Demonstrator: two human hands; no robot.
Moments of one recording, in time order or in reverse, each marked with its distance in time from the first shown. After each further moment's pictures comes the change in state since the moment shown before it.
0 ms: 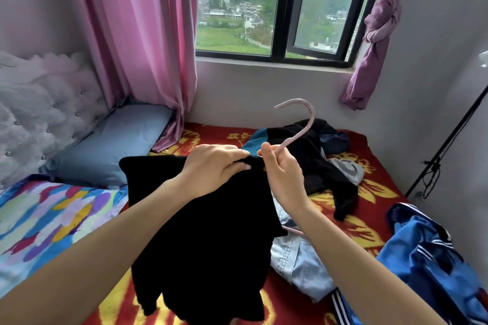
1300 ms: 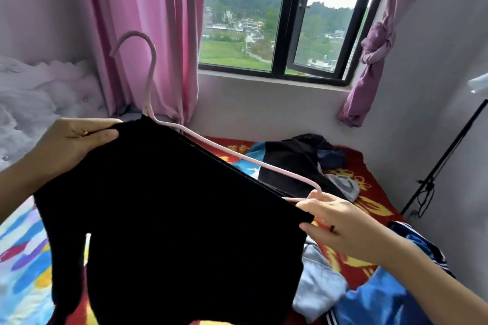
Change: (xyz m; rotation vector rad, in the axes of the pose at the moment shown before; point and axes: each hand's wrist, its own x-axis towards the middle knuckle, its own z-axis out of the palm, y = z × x) left_hand -0.078 -0.106 -0.129 -0.543 0.318 -0.575; right_hand -0.026 0.023 -0.099 -0.529 -0.413 -0.782
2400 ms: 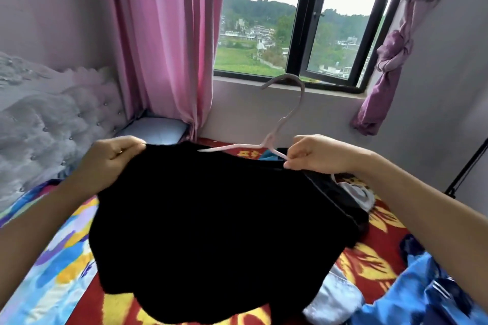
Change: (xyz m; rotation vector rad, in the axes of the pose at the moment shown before) left_hand -0.015 -0.004 0.016 0.316 0.035 0.204; right_hand 0.128 -0.012 -0.042 -0.088 -0.430 0.408
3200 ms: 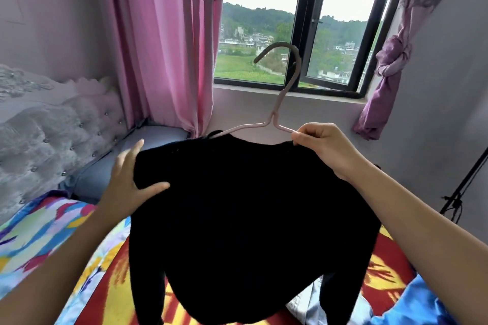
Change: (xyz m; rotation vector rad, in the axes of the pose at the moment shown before) left_hand -0.014 -0.032 0.035 0.011 0.080 -0.239; right_hand 0.015 0.013 0.008 0.833 0.512 0.029
